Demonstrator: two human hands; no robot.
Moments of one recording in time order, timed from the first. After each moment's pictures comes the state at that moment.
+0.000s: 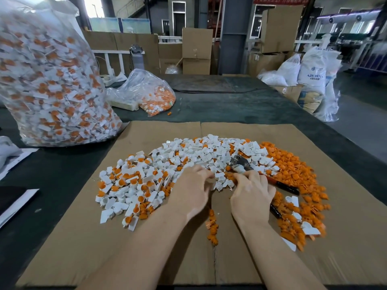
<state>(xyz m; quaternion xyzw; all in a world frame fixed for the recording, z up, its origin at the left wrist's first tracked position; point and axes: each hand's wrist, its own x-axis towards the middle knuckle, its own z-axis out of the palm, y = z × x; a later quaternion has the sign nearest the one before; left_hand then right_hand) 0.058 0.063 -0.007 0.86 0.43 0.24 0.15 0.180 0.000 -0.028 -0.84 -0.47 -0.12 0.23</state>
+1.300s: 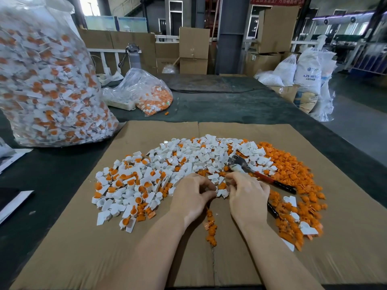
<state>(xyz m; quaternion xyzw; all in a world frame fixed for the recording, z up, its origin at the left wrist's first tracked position) 0.060 0.059 -0.020 0.80 0.44 0.27 0.30 0.181 0.001 -0.028 -0.80 -0.51 -0.09 0.31</state>
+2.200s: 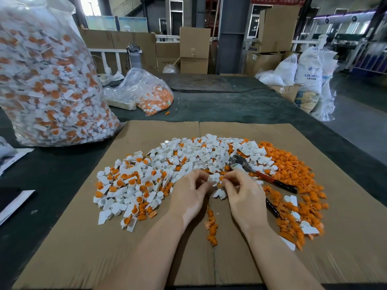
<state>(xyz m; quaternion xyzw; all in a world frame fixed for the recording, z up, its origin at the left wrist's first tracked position) 0.057 0.059 -0.023 0.75 0.44 0.34 0.35 0.177 -0.007 -0.023 -0.69 -0.55 -0.02 0.47</state>
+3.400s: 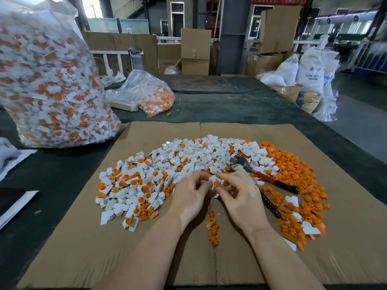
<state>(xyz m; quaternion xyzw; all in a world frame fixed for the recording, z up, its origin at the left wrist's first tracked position) 0.054 0.055 -0.018 0.73 0.41 0.36 0.41 0.176 -0.009 -0.020 -0.64 -0.61 0.00 0.46</state>
